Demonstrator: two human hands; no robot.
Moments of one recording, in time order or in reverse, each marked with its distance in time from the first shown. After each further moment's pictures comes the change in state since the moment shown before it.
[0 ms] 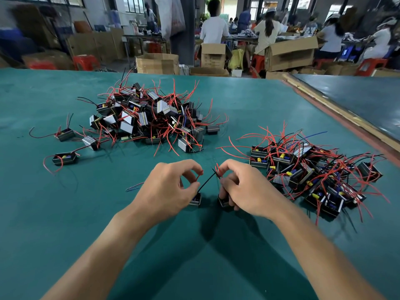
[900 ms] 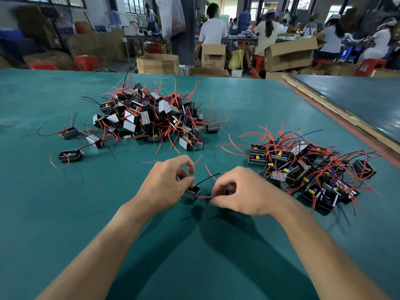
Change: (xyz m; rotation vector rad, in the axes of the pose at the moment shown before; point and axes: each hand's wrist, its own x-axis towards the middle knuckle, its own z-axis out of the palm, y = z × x) left_hand 0.005 -0.015 0.004 -0.084 -0.058 -0.151; right_hand -0.006 -0.006 -0.003 -0.162 -0.189 -0.130
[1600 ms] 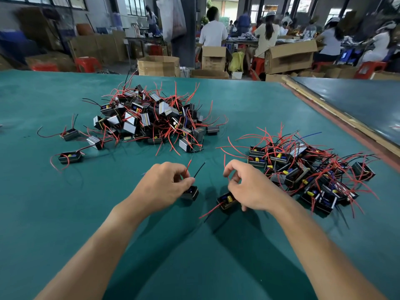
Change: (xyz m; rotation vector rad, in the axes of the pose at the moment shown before) left_hand 0.000 -0.001 -0.008 0.111 -0.029 -0.079; right_hand 0.002 0.012 -0.003 0.035 0.156 0.250
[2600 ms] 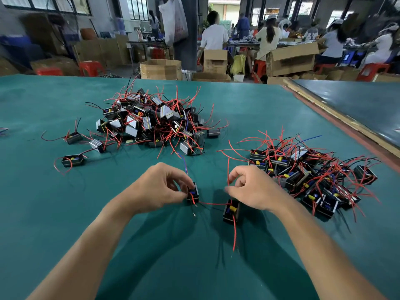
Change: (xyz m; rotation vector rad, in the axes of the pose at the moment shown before) left_hand -0.004 -0.001 -0.021 -0.232 -0.249 0.082; right_hand 0.014 0.017 -0.002 -0.018 0.047 -0.039
